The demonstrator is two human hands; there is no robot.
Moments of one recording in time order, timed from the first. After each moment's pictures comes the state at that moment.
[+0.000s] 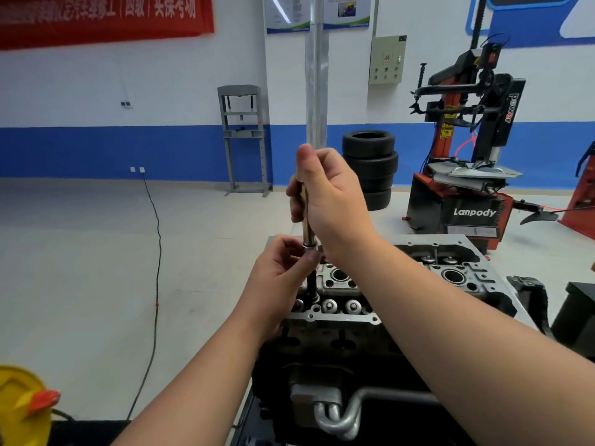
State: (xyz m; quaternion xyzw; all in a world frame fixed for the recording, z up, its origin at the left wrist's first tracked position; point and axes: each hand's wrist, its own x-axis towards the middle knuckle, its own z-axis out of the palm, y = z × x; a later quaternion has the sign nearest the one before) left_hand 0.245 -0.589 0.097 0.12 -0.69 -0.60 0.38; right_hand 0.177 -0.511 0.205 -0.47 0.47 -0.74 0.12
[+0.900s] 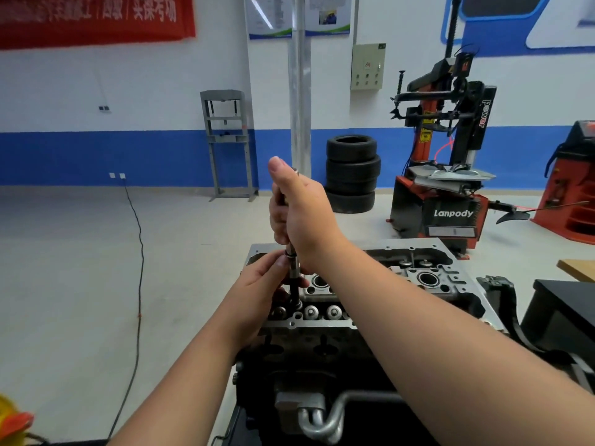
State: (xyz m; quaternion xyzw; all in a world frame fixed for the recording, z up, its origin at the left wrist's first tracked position) left_hand 0.253 -0.591 0.101 0.08 -0.70 -0.64 0.30; right_hand 0.175 -0.518 0.207 -0.44 0.47 -0.73 0.24
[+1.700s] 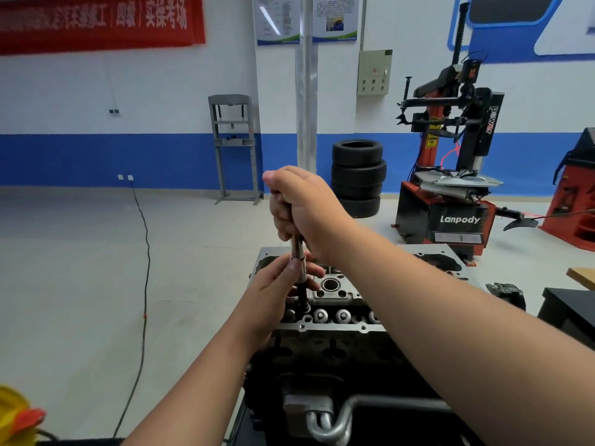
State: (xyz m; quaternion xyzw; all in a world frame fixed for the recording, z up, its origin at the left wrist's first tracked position) left_hand 0.252 -0.593 0.095 0.09 -0.73 -0.61 0.30; right_hand 0.181 -0.511 0.232 -0.47 0.54 -0.65 0.24
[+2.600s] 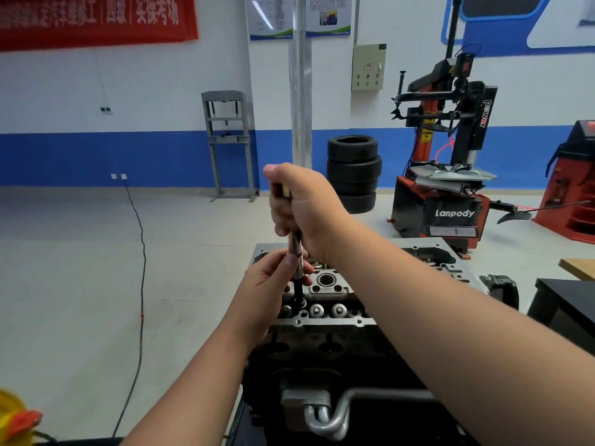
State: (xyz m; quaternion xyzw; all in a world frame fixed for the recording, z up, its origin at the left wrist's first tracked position) left_hand 0.251 -0.587 0.099 0.08 -0.72 -0.59 0.35; right_hand 0.187 -0.506 0.230 -0.43 0.53 -0.69 0.26
